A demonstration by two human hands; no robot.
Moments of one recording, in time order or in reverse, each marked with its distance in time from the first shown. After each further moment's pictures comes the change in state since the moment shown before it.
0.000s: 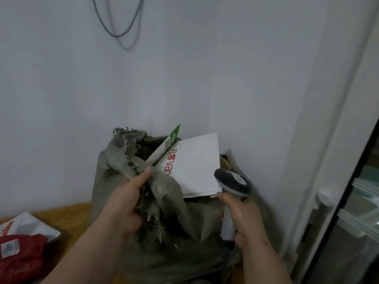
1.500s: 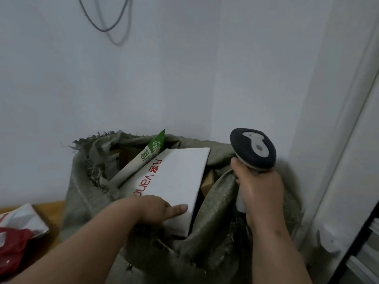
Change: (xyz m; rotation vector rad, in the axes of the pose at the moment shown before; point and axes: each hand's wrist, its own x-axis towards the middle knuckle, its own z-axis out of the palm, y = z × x) left_hand 0.111 -0.047 0.108 2.010 -0.229 -0.153; right_hand 0.100 -0.102 -0.063 -0.050 0.054 -0.464
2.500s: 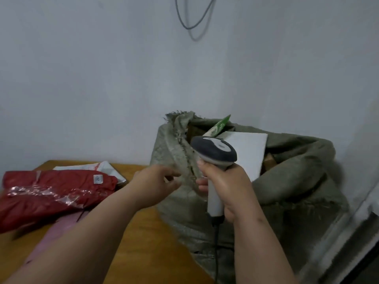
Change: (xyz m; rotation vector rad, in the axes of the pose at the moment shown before) left_hand -0.198 -0.130 0.084 -0.364 0.653 0.029; right_hand -0.216 -0.038 0.094 -0.028 -0.608 0.216
